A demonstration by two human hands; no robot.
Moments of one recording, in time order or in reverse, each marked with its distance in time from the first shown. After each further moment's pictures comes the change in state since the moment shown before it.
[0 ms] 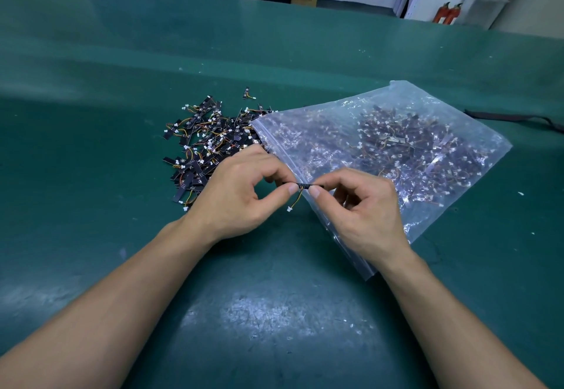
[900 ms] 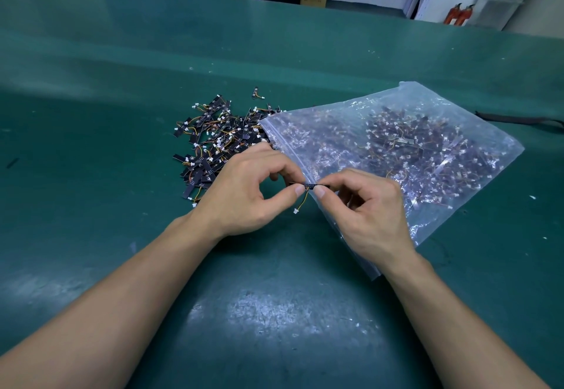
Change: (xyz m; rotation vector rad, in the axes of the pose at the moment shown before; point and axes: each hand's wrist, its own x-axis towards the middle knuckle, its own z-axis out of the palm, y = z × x) left_hand -0.001 0.000 -0.003 -0.033 -0.027 -0.024; right_hand -0.001 -0.003 0.003 -0.045 0.003 -0.045
